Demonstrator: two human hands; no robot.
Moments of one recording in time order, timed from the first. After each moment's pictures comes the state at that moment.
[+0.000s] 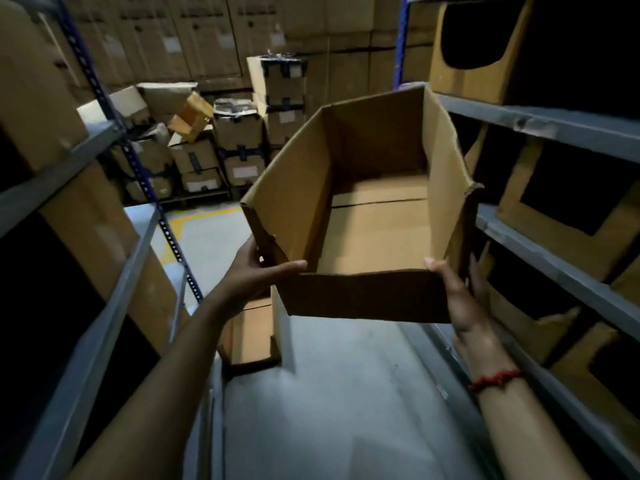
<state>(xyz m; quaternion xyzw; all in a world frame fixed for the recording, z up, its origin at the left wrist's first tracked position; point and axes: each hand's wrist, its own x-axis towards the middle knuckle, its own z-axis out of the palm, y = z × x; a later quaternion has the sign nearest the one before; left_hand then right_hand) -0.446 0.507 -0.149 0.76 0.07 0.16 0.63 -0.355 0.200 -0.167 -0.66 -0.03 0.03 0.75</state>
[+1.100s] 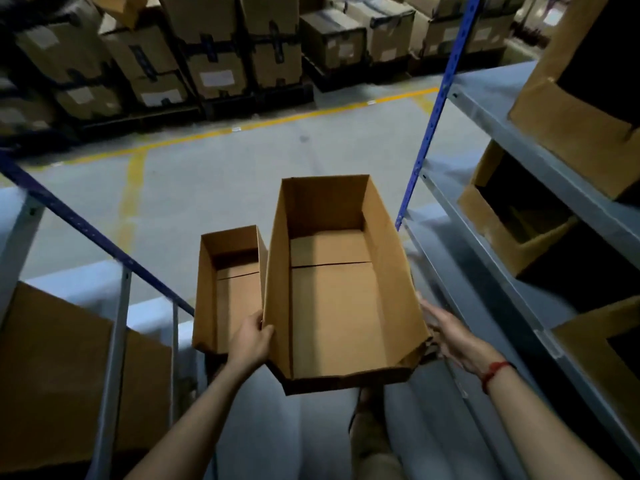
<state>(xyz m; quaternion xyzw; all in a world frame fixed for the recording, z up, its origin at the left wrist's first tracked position) -0.192 0.674 -0.397 0.79 0.40 -0.04 0.47 -0.023 0.368 -0.379 -0.73 0.06 0.43 0.53</state>
